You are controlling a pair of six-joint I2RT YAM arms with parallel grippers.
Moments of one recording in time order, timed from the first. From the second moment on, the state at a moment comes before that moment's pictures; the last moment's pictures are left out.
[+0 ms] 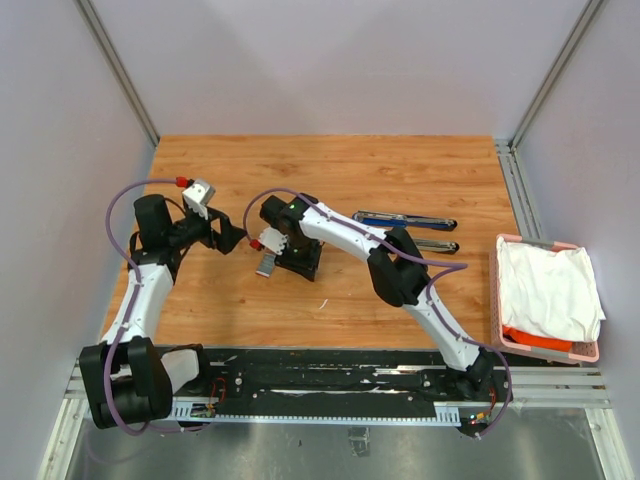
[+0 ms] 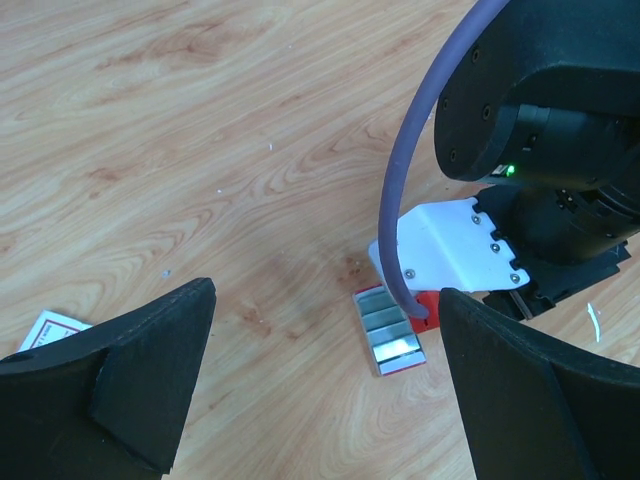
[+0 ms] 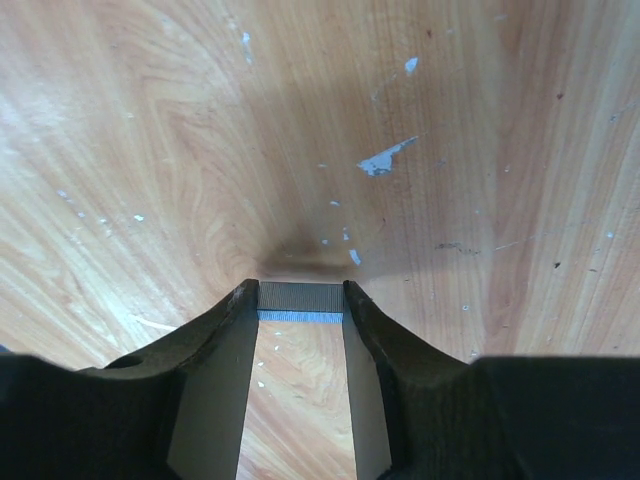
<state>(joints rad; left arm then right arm) 0.18 1.11 0.69 -0.05 0.81 0.24 0.92 2.46 2.20 -1.25 -0.09 -0.41</state>
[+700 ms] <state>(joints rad) 0.18 1.08 0.66 -0.31 1.07 1.04 0.73 2.17 1.89 -1.00 -0.69 -0.60</state>
